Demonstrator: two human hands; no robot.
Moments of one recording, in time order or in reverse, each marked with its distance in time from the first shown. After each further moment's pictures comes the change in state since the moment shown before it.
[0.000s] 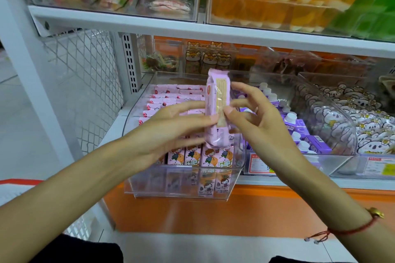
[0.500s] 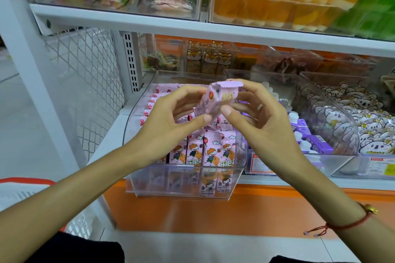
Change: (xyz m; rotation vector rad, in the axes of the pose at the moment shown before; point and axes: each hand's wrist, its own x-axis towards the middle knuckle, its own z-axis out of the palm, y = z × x) left_hand 0.008 -0.018 -0.011 0.313 0.163 0.510; right_hand -0.003 0.000 0.001 0.064 -0.034 -0.187
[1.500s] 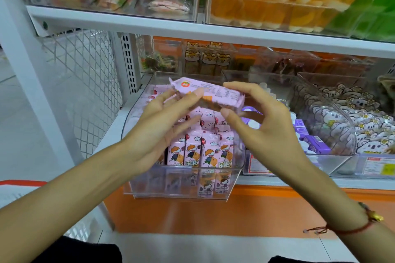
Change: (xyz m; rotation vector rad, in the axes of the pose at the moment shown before) left_hand 0.003 0.012 0.003 -0.624 0.225 -0.451; right_hand 0.003 0.003 -0.006 -0.356 0.049 -0.135
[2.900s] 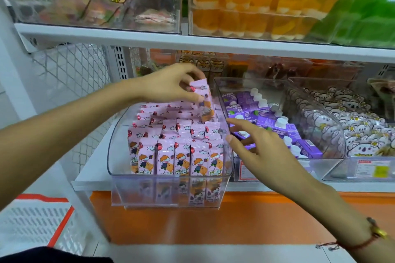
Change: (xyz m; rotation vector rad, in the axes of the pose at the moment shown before) left_hand 0.089 0.054 0.011 1.265 -0.397 0.263; right_hand -0.021 0.032 -0.022 -0.356 -0.241 0.257
